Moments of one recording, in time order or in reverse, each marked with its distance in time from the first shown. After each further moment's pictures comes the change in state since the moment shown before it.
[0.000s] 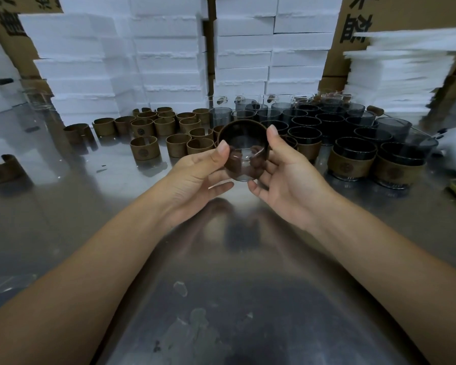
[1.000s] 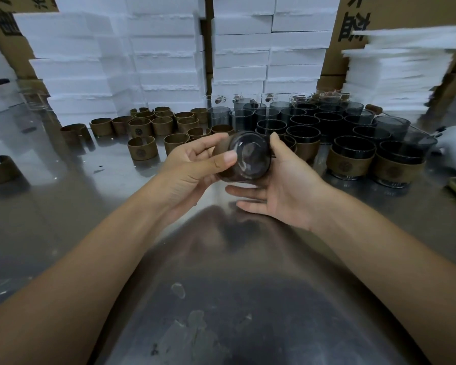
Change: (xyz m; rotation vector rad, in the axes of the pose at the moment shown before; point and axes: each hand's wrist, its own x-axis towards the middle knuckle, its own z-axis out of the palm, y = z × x) left_hand 0.002 0.003 -0.001 0.040 0.050 0.170; right_hand 0.005 -0.001 -0.003 -0.131 -0.025 0.196
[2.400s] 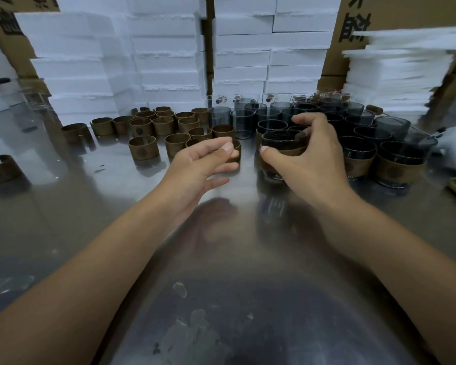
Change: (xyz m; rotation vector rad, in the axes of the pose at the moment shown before) left_hand 0.003 -0.005 0.005 0.150 0.134 -0.031; right_hand 0.000 -0.007 -0.022 -0.842 0.658 -0.729
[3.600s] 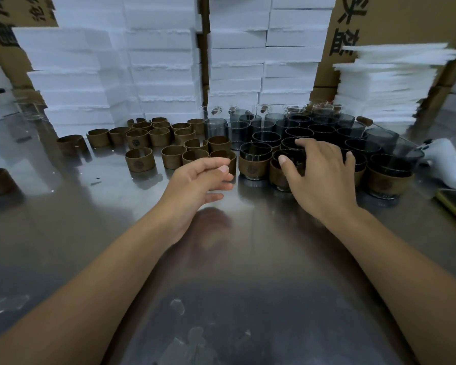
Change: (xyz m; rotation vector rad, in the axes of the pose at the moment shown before) left_hand 0.002 -0.004 -0.002 0.084 -0.006 0.028; right_hand 0.015 0.027 -0.011 -0.609 -0.049 -0.126
